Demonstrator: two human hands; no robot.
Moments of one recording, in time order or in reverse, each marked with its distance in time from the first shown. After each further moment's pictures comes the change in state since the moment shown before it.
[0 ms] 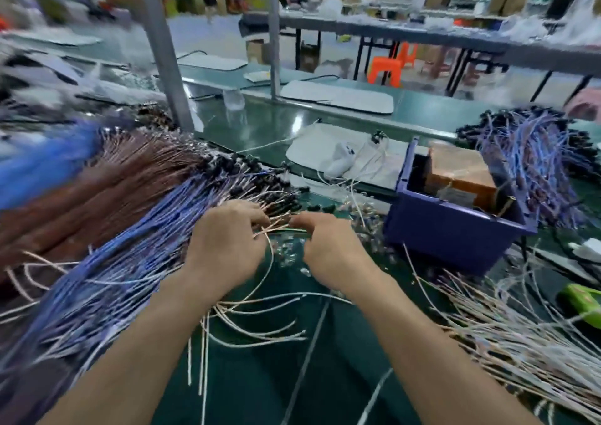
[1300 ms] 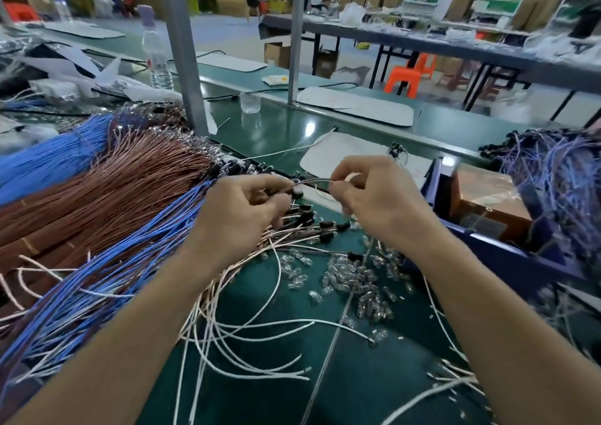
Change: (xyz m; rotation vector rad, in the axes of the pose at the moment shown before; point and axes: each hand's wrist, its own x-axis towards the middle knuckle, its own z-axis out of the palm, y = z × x) left_hand 0.035 -0.003 -0.025 -0.741 0.044 -0.077; right_hand 0.030 -0.029 -0.081 0.124 0.177 -0.206
